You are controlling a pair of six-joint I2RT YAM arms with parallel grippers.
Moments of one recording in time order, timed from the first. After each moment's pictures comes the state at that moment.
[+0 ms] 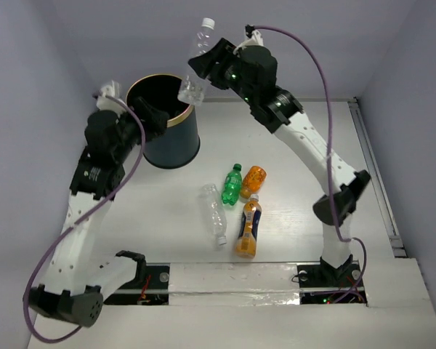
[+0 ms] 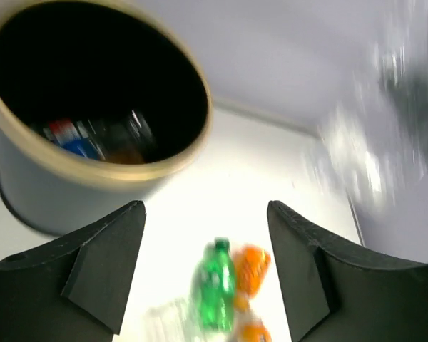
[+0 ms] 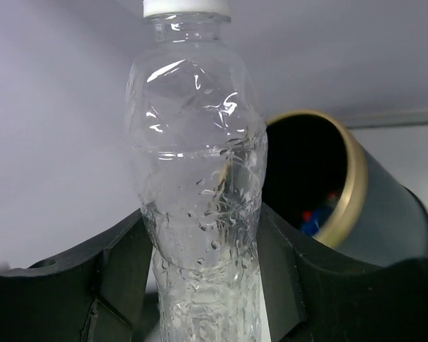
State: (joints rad) left arm -0.19 1.09 1.34 -0.42 0.04 -0.55; right arm 0.71 1.87 2.21 -0.34 0.12 0.80
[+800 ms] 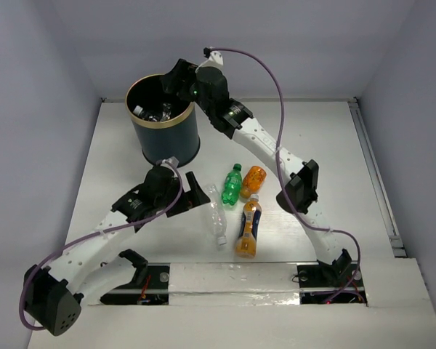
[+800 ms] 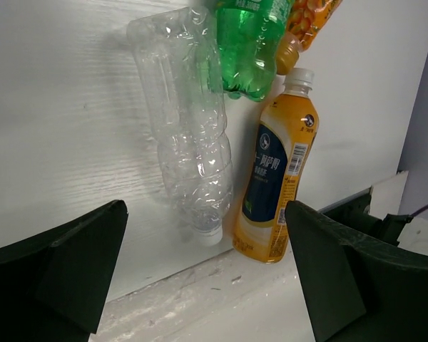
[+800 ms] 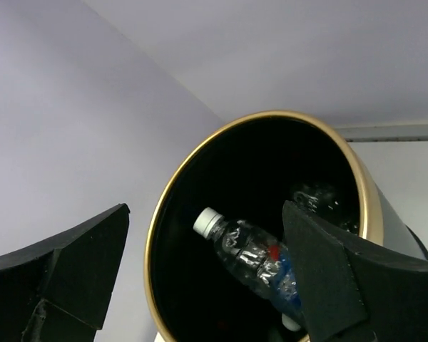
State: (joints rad) left arm -0.57 0.90 0.67 -0.53 0.15 -0.85; right arm 0.78 2.37 2.60 -0.22 0.27 0.69
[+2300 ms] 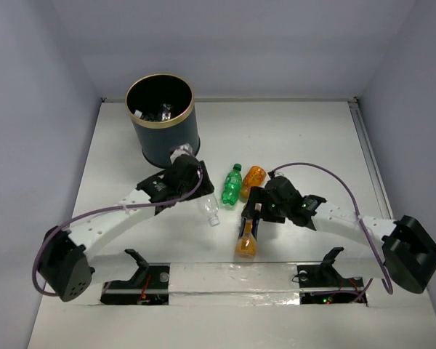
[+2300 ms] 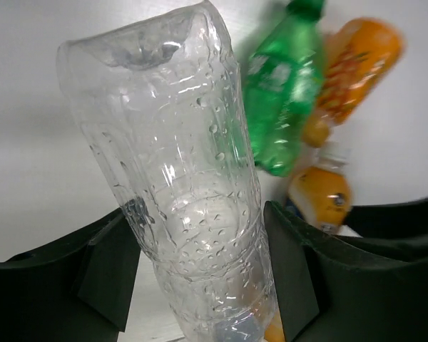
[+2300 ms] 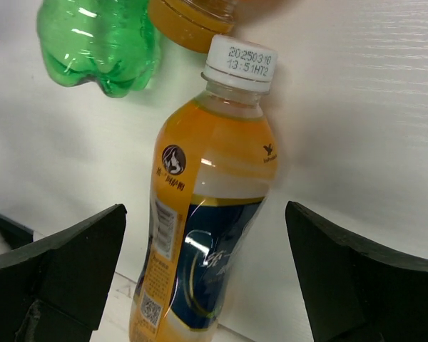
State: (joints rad) left arm -0.73 1.21 0.79 -0.45 -0.17 -0.88; right arm 0.78 1.19 0.59 -0.25 0.02 0.85
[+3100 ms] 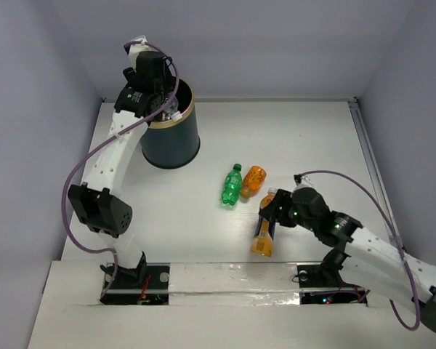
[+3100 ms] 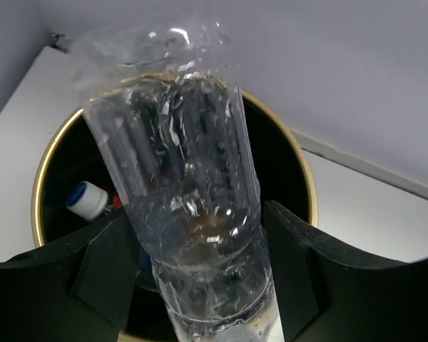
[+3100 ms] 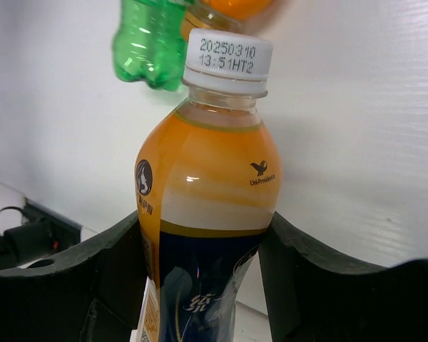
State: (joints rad) left arm -0.31 1.69 1.92 -0.62 -0.46 -0.46; right arm 0.78 0.81 0.46 -0.33 0.09 0.93
